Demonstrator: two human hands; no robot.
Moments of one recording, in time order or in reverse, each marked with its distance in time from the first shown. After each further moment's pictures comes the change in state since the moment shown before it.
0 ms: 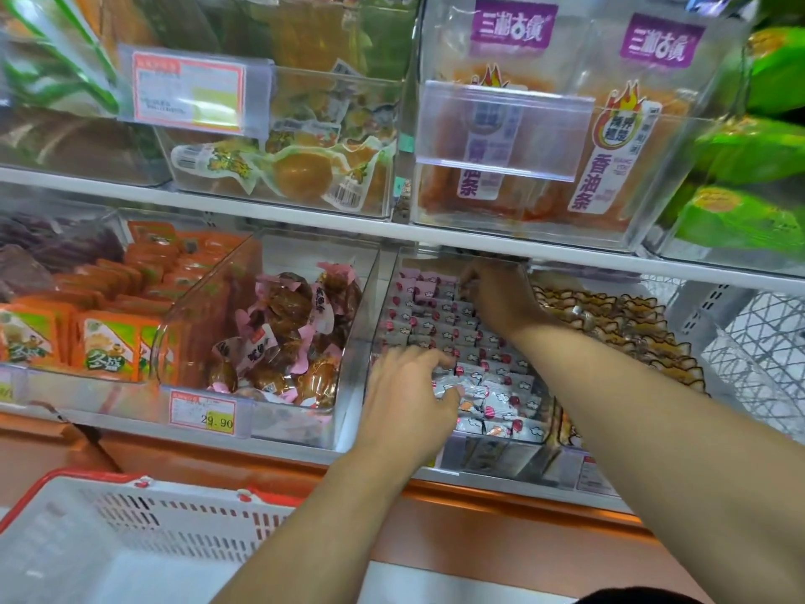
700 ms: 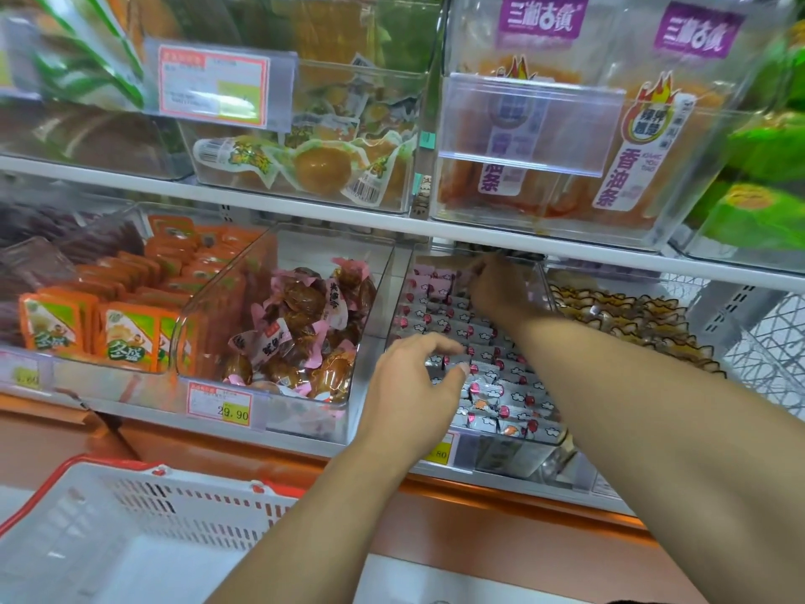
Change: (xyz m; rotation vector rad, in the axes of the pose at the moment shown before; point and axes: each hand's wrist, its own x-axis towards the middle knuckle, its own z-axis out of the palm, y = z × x) left_hand -0.003 0.000 -0.018 -0.342 0.062 -0.081; right_hand 0.023 -0.017 0.025 0.195 -0.004 0.276
